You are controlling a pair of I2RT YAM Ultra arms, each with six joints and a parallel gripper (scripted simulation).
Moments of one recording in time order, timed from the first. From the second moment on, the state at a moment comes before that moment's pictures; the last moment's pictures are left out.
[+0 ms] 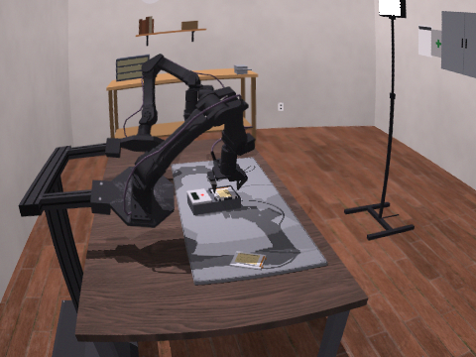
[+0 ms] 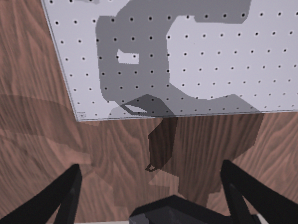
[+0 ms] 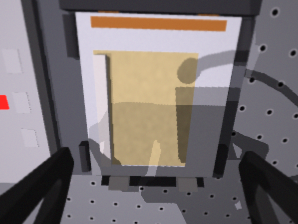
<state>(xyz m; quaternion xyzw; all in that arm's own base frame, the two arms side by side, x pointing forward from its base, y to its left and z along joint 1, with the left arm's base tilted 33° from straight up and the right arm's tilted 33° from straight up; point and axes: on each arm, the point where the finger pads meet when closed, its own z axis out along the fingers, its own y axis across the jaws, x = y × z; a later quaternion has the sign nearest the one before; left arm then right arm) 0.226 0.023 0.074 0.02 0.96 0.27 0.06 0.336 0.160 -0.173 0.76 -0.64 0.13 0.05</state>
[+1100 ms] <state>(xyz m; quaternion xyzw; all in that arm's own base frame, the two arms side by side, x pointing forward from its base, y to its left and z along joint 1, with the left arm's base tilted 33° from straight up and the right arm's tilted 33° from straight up) 0.226 0.023 0.074 0.02 0.96 0.27 0.06 0.334 0.169 -0.143 0.76 -0.64 0.13 0.05</state>
